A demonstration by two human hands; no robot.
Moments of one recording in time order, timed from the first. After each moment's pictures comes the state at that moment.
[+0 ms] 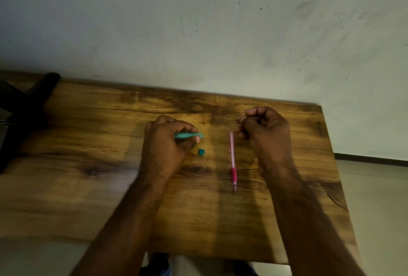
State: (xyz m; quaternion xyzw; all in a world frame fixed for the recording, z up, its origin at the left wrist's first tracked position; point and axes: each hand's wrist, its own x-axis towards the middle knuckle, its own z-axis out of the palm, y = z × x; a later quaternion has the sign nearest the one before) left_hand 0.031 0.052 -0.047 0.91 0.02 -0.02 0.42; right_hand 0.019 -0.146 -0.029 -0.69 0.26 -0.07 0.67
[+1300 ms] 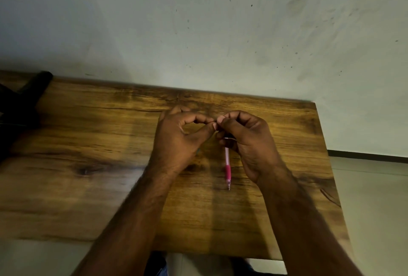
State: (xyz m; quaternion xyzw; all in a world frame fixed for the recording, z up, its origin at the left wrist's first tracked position) left_hand 0.031 0.019 -0.031 0.86 -0.03 0.03 0.52; right_hand 0.009 -0.135 -0.024 -0.63 0.17 0.05 0.76
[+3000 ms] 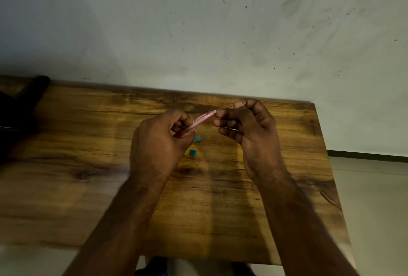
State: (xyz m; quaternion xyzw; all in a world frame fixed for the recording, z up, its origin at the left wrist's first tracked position) left_hand 0.027 0.036 -0.018 0.92 -0.04 0.05 0.39; right_hand 0.014 -0.136 -0.009 -0.58 0.17 -0.05 0.80
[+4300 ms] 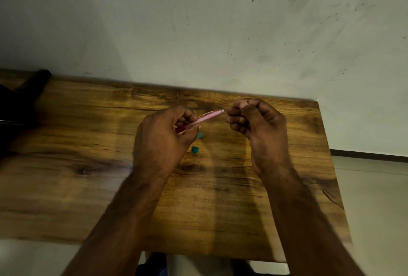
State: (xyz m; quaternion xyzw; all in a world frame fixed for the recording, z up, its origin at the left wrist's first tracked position) left_hand 0.030 0.039 -0.023 0.91 -0.06 0.06 0.41; right_hand 0.017 -0.146 -0.026 -0.64 0.19 -0.09 0.74
